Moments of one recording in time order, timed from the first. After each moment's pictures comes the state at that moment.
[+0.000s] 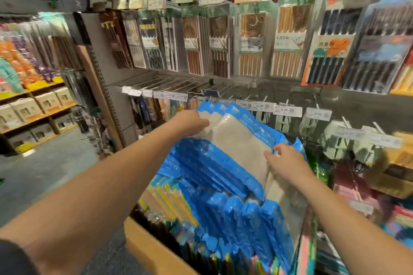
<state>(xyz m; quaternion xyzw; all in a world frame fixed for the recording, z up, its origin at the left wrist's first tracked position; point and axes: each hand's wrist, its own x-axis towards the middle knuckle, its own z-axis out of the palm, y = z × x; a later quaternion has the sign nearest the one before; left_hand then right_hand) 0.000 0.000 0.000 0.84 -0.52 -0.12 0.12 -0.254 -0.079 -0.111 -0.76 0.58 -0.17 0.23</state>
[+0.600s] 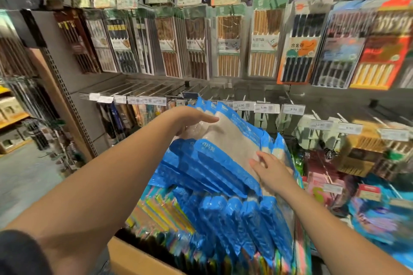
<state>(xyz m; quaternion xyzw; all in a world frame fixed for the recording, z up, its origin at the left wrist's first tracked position) -0.001 0.000 0.032 0.80 -0.47 -0.34 0.15 -0.242 -0.044 -0.142 -0.74 0.58 -0.21 0.26</state>
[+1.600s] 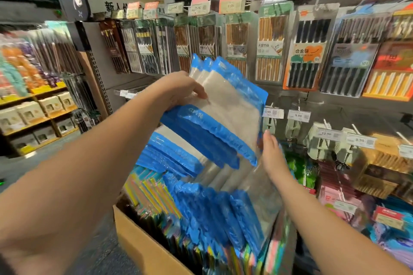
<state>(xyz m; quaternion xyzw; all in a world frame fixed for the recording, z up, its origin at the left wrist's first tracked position) -0.066 0.031 0.091 0.77 -0.43 -0.24 0.40 -0.279 -0.052 -0.096 -0.60 0.48 -0.42 0.49</state>
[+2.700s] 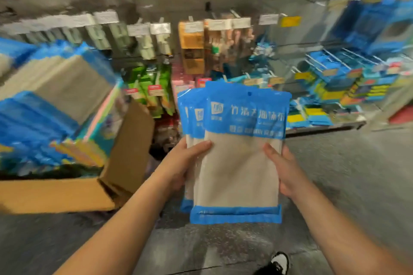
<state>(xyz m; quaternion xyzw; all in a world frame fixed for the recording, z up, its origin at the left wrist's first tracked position) -0.591 0.232 -0.186 0.46 -0.38 -0.70 0.39 -0.829 0.249 -0.227 -0.25 0.53 -0.55 0.60</state>
